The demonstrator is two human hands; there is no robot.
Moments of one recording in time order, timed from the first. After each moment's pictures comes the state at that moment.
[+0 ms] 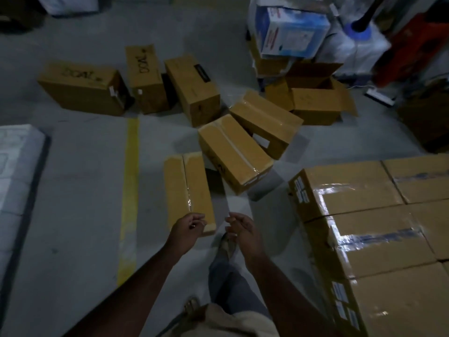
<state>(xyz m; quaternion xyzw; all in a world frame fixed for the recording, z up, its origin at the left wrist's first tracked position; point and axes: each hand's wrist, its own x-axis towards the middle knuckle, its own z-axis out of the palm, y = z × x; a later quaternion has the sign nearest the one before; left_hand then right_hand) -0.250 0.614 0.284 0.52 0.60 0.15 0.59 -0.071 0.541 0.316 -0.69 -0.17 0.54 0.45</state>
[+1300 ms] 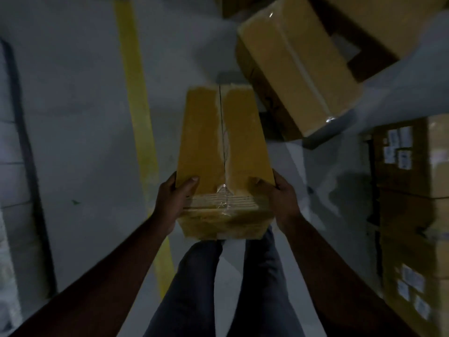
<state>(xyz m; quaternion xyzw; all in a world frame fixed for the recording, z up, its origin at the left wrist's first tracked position) -0.366 0.831 0.082 0.31 0.68 0.17 0.64 -0.108 0.763 0.062 -0.74 -0.12 0.59 0.31</state>
